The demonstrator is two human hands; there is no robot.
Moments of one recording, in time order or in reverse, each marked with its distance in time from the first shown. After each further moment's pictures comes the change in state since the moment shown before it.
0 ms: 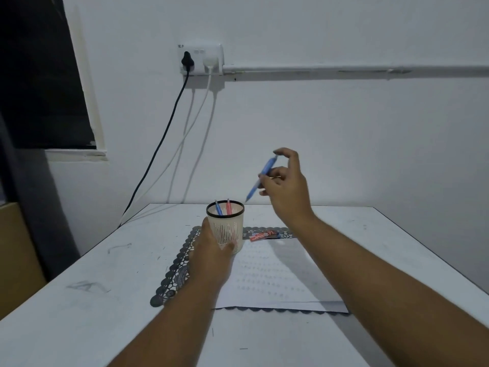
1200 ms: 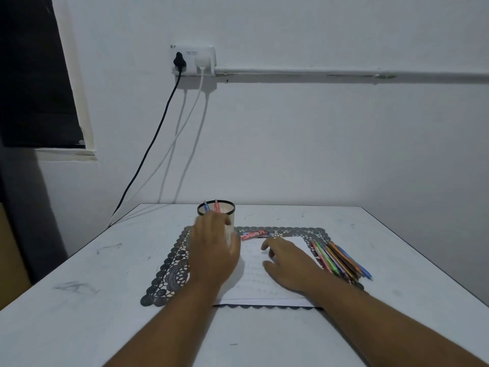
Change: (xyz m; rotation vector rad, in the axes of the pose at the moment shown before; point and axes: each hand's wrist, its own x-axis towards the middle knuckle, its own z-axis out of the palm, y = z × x) left_hand -0.026 0.044 -0.007 0.284 0.295 0.648; right_hand -0.091 0.097 -0.046 -0.826 -0.602 0.162
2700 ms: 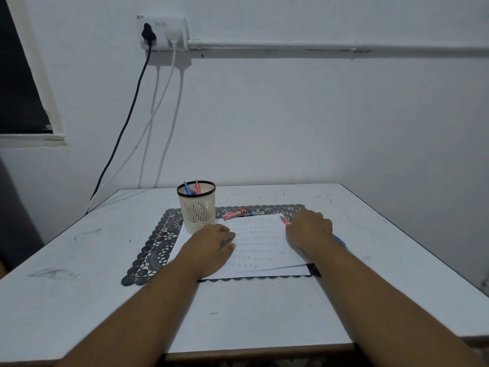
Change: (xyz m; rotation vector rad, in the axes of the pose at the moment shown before) left_hand -0.020 -0.012 0.011 -0.009 -0.900 0.031; right_hand -0.021 0.025 -0.048 -0.330 0.085 0.610
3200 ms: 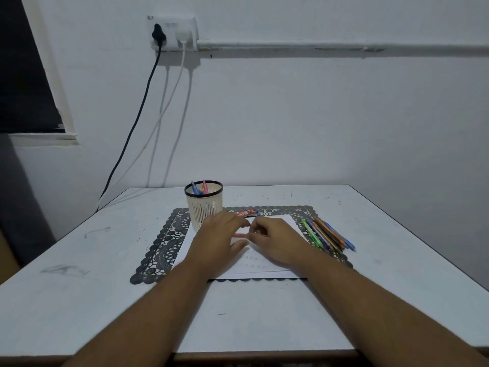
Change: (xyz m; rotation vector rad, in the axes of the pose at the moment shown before) left_hand -0.002 0.014 -0.008 0.026 0.342 0.199; right_hand -0.029 -0.048 0.020 0.682 -0.146 -0.532
